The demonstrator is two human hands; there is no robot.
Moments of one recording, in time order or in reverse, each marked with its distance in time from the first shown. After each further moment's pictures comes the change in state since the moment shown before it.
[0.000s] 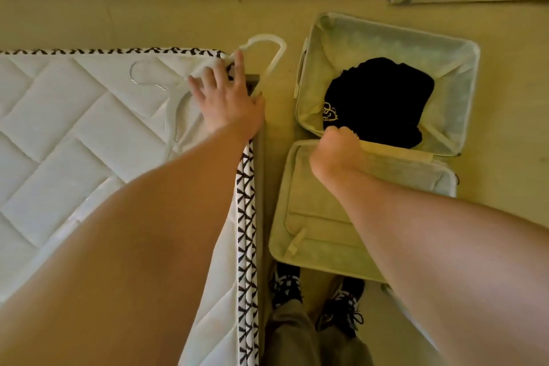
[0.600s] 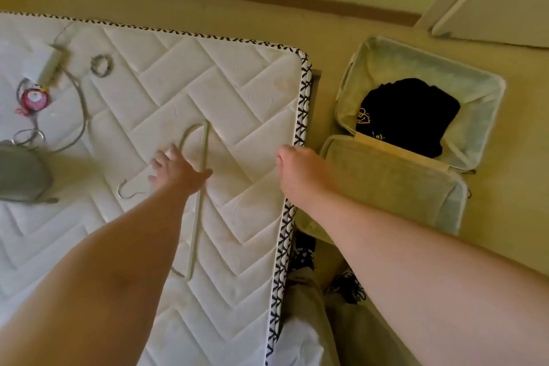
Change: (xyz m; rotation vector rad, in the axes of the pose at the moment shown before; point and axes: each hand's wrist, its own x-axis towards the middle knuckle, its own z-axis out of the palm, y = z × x) left_hand -0.206 -0.256 -0.056 -0.092 -0.526 -0.628; right_hand -0.202 -0.091 -0.039 0.057 -0.099 -0.661
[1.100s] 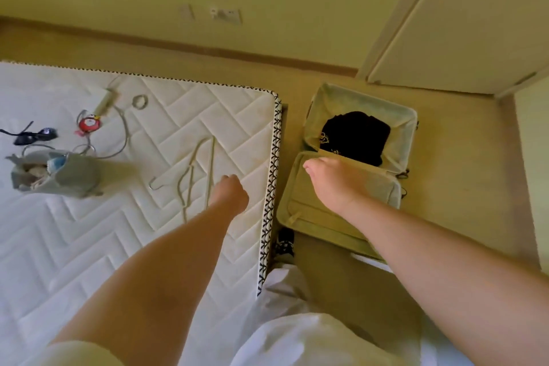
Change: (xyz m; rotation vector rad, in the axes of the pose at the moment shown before) left_hand -0.282 0.011 -0.076 -0.118 -0.058 0.414; right_hand -0.228 -0.020 -0.171 -0.220 0.198 -0.077
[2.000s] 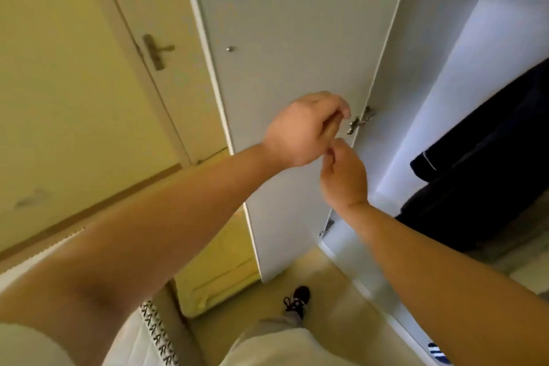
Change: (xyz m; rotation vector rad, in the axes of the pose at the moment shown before) left_hand -0.539 0.427 0.051 -0.209 0.157 2.075; right_hand -0.502 0.151 -0.161 0.287 1.061 0.916
